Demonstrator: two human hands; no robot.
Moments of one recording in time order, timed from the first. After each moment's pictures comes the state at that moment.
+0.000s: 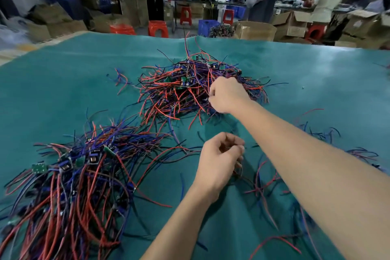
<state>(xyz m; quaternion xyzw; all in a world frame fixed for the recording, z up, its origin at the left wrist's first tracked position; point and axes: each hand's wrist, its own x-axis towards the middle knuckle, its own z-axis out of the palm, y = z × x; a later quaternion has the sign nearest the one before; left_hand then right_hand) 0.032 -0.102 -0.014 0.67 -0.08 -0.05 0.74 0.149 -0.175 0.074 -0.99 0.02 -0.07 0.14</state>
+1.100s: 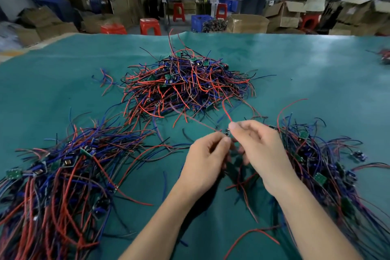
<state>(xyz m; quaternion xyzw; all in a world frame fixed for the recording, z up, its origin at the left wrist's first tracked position) 0.027 -0.106 -0.016 0.74 -0.18 -0.03 0.65 0.005 -0.241 0.007 -0.77 0.10 -0.17 0.60</state>
